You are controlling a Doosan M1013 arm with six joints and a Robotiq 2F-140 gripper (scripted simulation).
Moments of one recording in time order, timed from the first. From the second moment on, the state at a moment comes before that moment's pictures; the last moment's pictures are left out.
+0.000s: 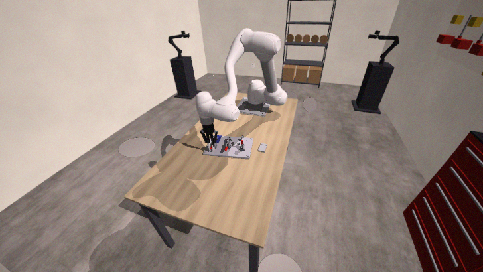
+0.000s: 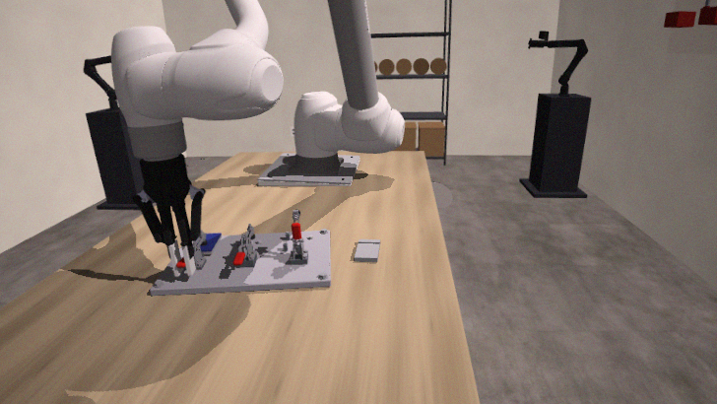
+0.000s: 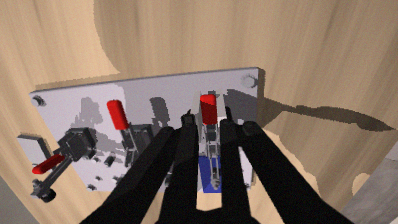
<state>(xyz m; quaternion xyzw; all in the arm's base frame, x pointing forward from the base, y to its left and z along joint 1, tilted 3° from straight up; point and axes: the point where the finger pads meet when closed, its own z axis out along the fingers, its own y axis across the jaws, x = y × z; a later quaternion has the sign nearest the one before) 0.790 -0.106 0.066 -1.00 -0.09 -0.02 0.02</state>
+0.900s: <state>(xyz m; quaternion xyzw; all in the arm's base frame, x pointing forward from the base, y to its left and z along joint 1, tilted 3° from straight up) 0.793 -0.106 0.060 -1.00 -0.09 -0.02 0.02</state>
